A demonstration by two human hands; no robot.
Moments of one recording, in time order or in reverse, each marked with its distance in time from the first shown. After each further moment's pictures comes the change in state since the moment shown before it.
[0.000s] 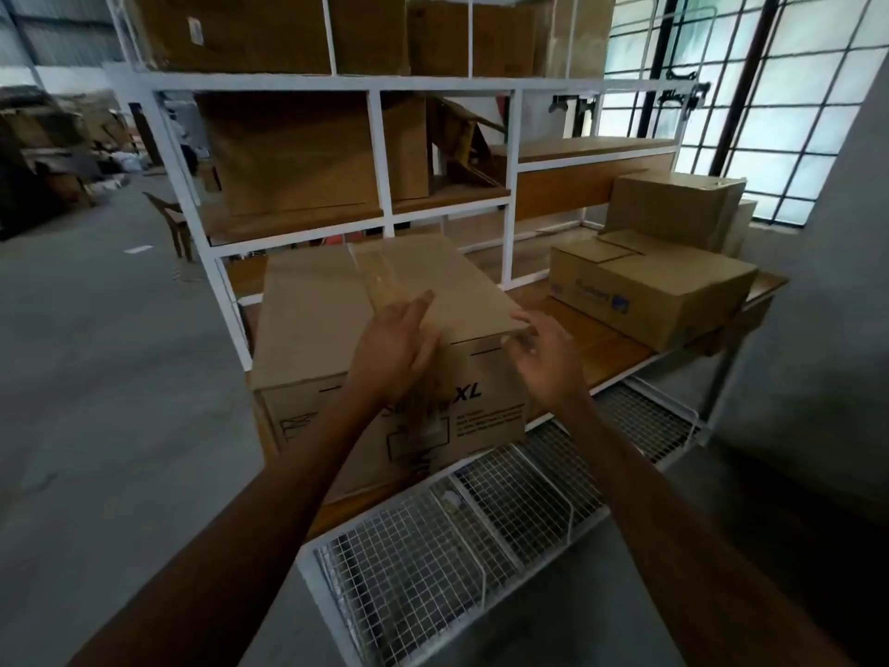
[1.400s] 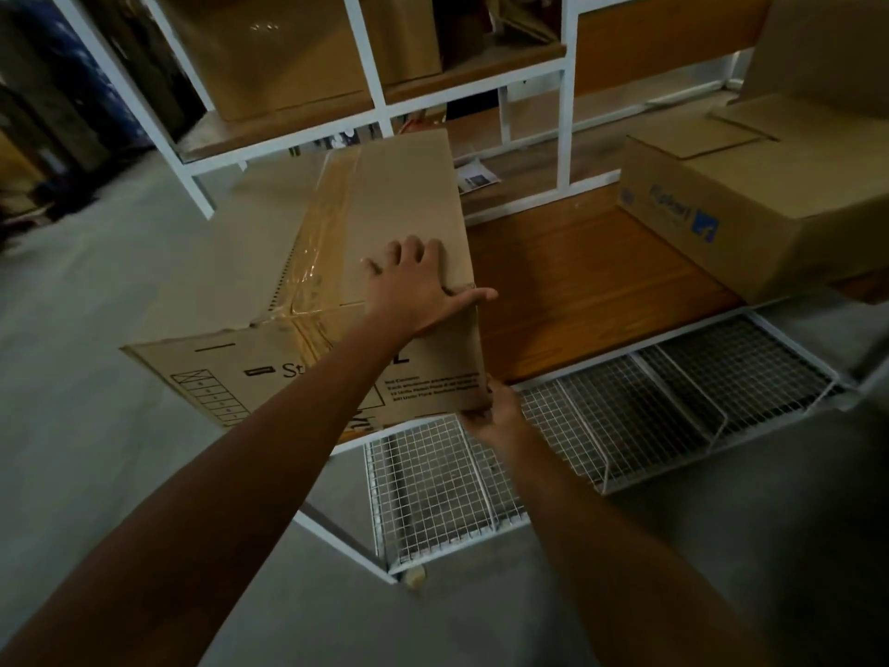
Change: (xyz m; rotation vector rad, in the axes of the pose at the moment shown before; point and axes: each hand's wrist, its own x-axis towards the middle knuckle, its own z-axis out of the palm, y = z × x) left_hand 0.125 0.064 0.179 0.478 -0.356 -0.470; right_hand 0.012 0.244 0.096 1.197 -0.310 1.469
